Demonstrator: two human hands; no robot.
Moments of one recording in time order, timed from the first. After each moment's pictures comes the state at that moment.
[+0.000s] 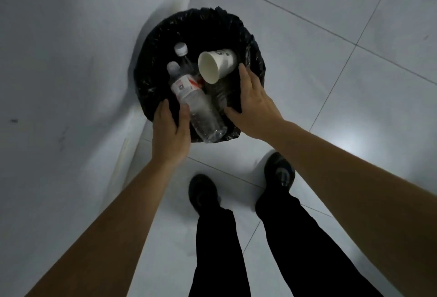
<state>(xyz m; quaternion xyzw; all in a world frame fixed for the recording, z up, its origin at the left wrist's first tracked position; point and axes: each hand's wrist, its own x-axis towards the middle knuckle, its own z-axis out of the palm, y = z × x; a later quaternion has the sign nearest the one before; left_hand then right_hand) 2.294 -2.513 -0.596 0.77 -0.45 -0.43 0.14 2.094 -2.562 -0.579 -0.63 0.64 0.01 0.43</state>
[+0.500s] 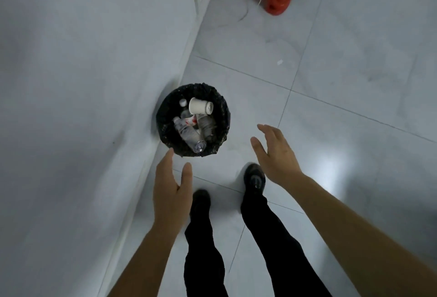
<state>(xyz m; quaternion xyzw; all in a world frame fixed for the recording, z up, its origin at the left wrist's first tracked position) 2.251 -2.449 -0.293 0.77 -0.43 -0.43 0.17 2.017 -2.487 -0.328 -0.53 0.74 -0.05 0.40</state>
